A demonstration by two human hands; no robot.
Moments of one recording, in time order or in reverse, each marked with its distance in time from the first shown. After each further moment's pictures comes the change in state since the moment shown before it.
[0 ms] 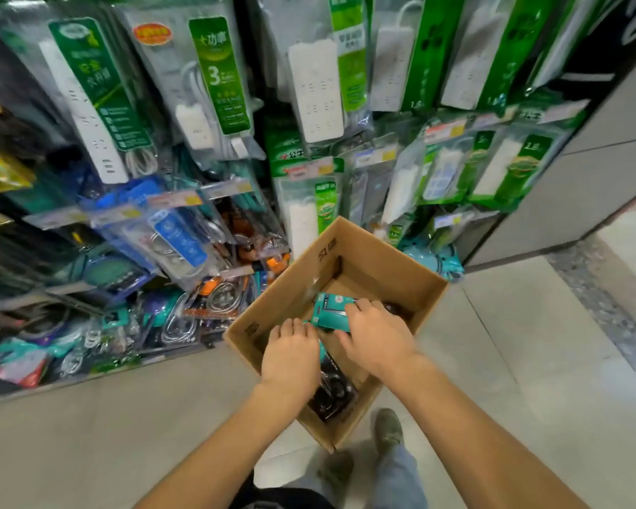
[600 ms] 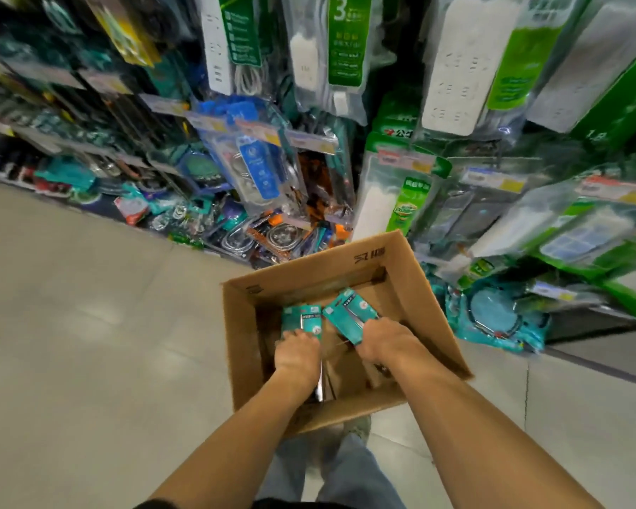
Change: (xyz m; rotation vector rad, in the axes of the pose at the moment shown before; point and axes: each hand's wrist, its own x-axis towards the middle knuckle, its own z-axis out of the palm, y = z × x) left_hand 0.072 0.064 0.051 -0.347 -0.415 -0.586; right_hand 0.121 0.060 0.046 -0.230 -0.621 -0.202
